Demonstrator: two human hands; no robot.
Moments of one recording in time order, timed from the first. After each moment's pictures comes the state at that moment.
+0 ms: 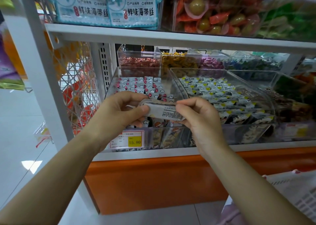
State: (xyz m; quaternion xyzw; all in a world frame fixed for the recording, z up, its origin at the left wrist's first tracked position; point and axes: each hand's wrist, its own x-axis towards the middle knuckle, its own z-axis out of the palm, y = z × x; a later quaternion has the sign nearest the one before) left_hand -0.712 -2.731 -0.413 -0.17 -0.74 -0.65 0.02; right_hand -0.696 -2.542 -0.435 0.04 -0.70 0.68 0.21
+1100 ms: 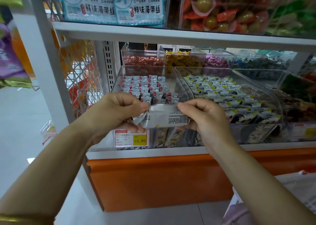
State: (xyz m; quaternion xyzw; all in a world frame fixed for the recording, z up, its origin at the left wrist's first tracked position) left_hand -0.715 -2.748 -0.401 -0.16 -0.74 -0.64 -0.10; right_hand -0.692 -2.543 -0.427 0.06 -0.71 0.68 0.16
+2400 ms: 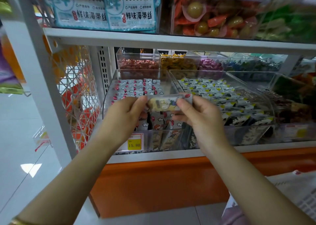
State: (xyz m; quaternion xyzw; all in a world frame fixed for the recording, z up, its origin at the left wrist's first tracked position) left_hand -0.719 -2.714 -0.416 -0.14 -0.85 -0.48 0.15; right_hand -0.699 -2.539 -0.429 0.08 -0.69 0.69 0.21
